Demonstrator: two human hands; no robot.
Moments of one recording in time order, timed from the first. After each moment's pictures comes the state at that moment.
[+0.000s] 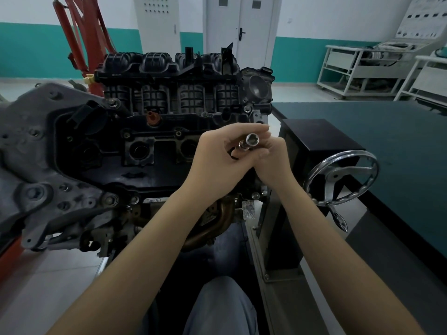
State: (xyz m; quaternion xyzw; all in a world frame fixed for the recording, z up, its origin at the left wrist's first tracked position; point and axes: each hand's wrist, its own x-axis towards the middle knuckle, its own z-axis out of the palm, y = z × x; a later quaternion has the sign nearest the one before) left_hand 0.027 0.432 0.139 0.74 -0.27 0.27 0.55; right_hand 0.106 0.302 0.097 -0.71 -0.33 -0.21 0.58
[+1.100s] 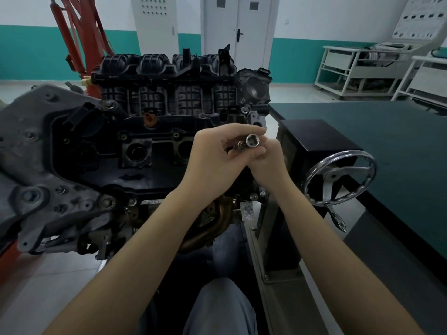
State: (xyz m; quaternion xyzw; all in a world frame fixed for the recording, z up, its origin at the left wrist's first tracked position) left_hand 0.025 0.430 0.144 0.76 -0.24 0.28 0.53; right_hand 0.103 0.305 0.099 -0.71 -0.34 -0.21 0.58
